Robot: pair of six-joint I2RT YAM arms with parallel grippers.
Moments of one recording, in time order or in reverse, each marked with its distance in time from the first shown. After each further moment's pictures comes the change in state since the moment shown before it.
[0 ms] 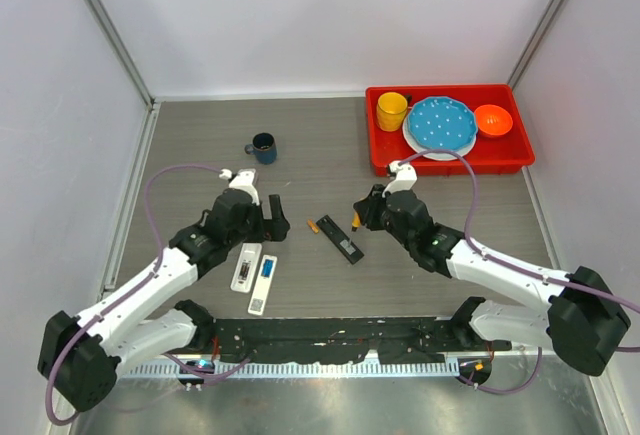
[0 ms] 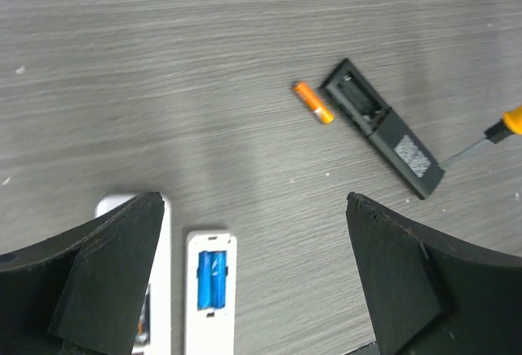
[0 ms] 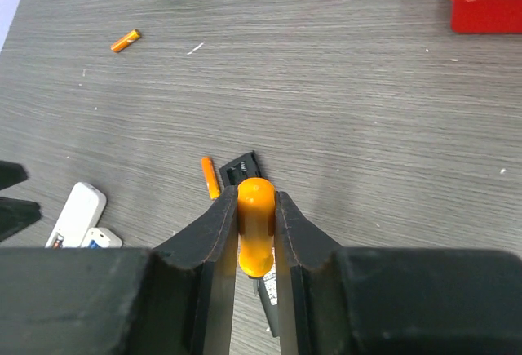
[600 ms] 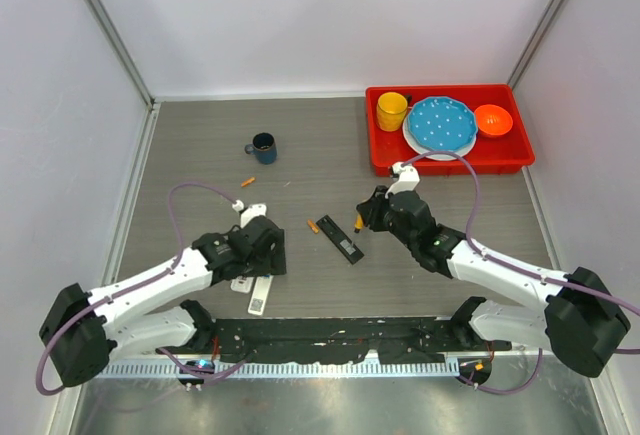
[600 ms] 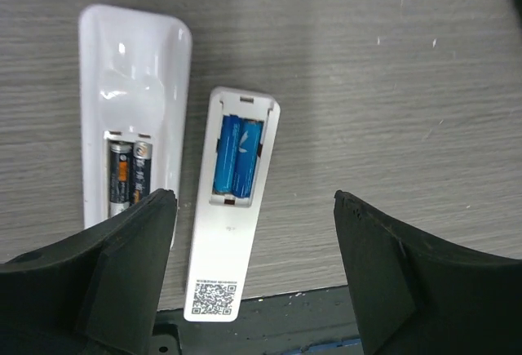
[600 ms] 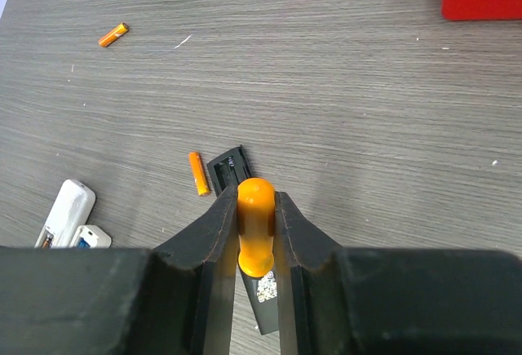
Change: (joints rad) left arm -0.211 0.051 0.013 -0.386 -0.169 -0.291; right arm -0.040 0.000 -0.034 0.018 -0.034 0.001
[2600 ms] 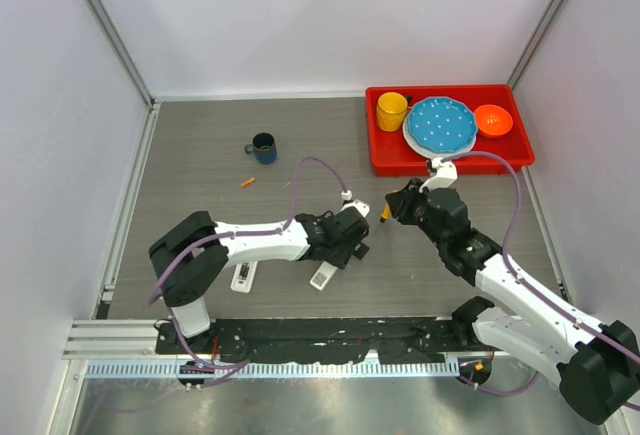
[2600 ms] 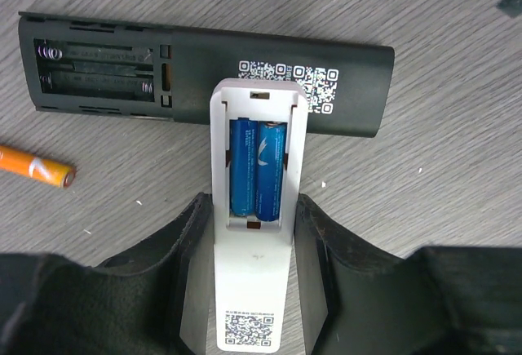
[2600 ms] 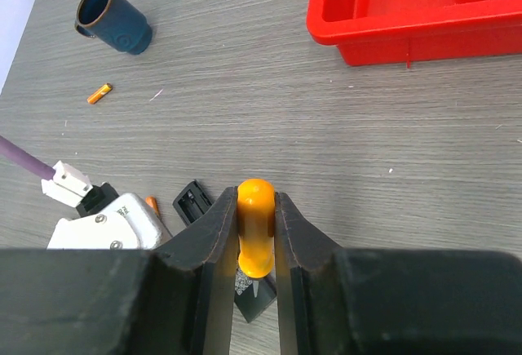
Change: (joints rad) left arm -0.269 0.734 0.455 0.277 0.032 0.334; right arm -0.193 -0.248 -0.026 -0.150 -0.062 -0.038
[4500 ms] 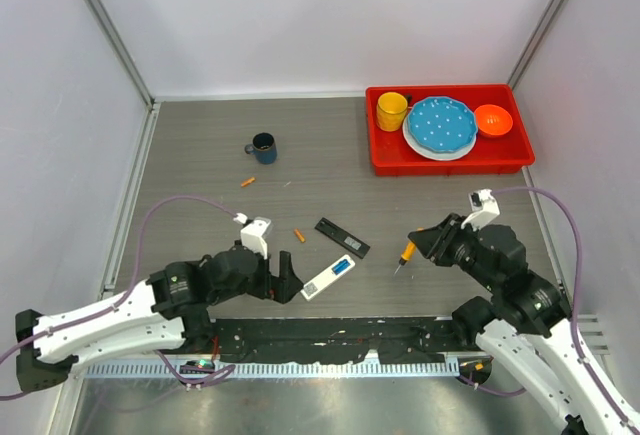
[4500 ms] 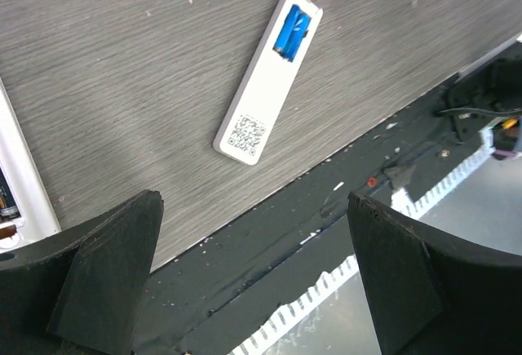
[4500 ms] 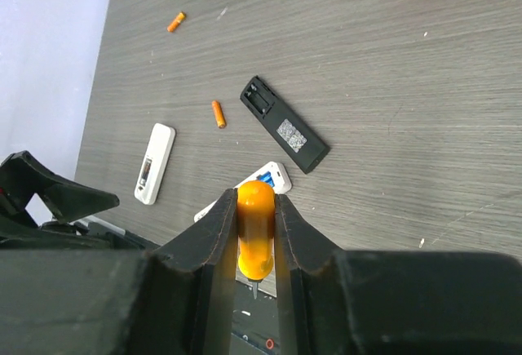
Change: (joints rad) left arm -0.086 -1.131 -0.494 -0.240 -0.012 -0.322; right arm -0.011 -0.551 0.116 -0.704 -0.177 0.192
